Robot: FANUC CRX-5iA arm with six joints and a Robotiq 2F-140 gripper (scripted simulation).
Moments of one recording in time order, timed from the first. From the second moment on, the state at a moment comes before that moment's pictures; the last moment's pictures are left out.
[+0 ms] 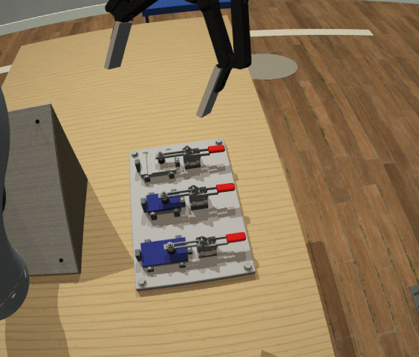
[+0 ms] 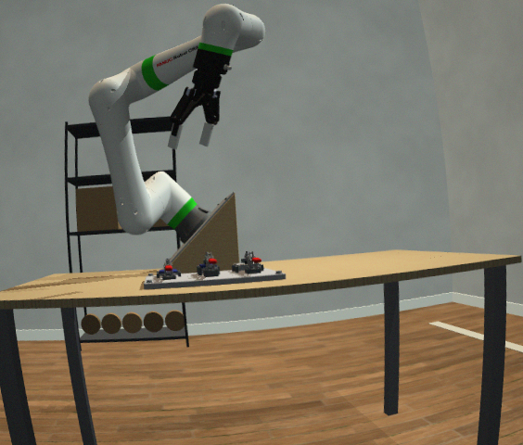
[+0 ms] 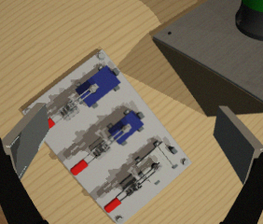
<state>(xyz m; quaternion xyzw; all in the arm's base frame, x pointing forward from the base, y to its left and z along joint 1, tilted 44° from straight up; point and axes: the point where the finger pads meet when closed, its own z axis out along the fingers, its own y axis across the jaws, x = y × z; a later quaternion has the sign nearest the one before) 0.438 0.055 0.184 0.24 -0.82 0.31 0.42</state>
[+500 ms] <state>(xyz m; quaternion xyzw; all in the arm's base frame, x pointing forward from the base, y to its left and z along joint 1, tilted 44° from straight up) 0.417 0.085 0.167 0.21 -0.83 0.36 0.37</state>
